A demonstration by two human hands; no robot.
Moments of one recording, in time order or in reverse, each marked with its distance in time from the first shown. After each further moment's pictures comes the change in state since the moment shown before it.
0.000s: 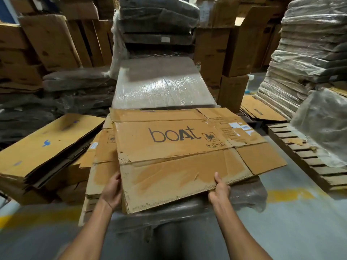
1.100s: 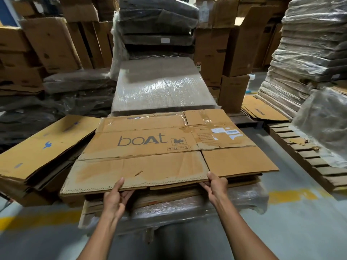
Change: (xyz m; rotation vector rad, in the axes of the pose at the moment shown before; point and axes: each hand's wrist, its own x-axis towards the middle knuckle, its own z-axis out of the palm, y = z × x) left_hand 0.004 -0.029 -0.005 -0.033 0.489 0.263; right_hand -0.003 -0.010 0.018 -0.280 -0.191 -0.045
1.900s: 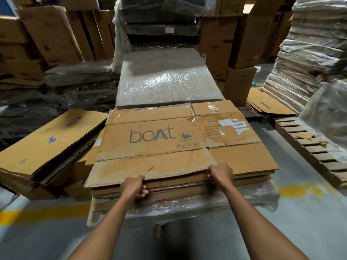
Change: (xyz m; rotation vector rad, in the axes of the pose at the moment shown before) left_hand 0.037 0.007 0.028 1.057 0.038 -0.076; right_hand 0.001 -0.018 0.039 -1.060 0.103 -0.263
